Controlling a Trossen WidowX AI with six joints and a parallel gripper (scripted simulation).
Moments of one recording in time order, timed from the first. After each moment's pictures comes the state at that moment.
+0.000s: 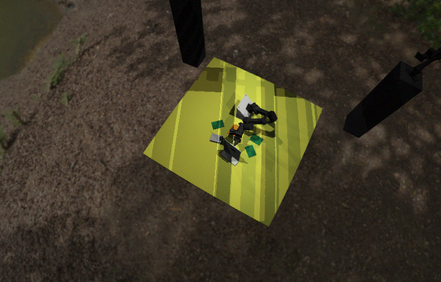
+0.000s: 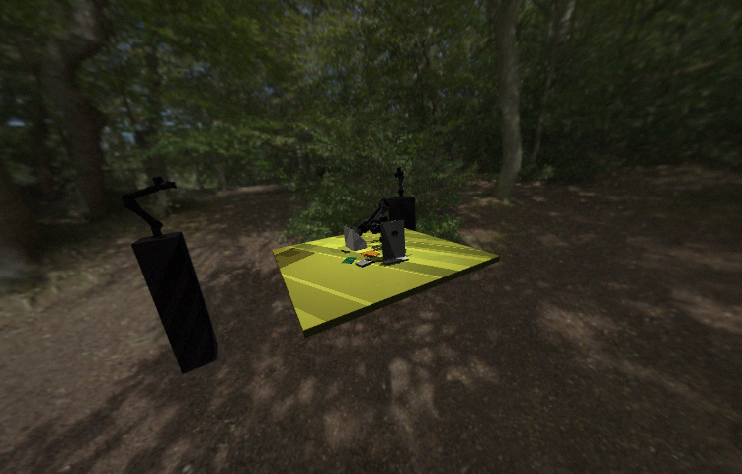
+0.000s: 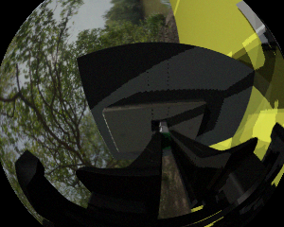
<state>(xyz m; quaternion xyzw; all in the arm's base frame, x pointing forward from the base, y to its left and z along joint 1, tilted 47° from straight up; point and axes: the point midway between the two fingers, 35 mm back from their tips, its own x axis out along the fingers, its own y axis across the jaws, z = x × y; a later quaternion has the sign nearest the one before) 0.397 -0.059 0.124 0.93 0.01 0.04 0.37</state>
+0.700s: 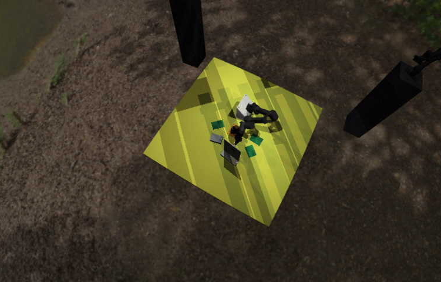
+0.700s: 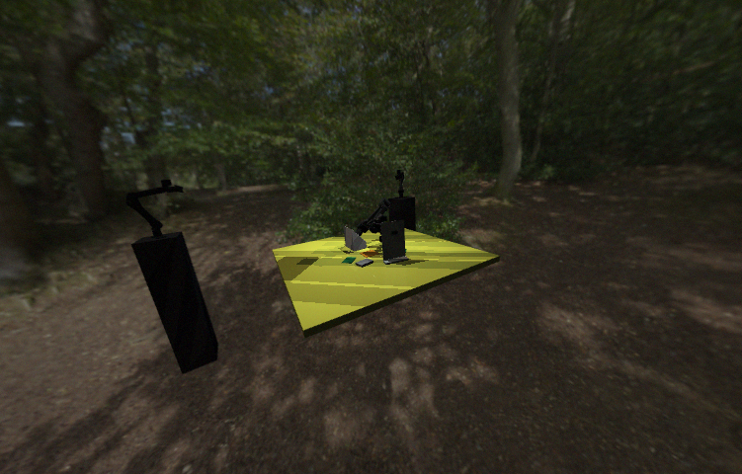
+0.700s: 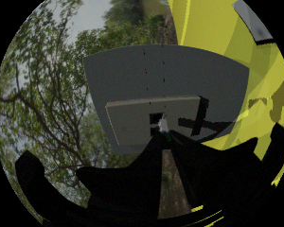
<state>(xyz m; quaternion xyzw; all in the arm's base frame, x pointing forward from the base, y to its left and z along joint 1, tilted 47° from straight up) 0.384 -0.056 0.125 0.93 0.01 0.03 0.37</state>
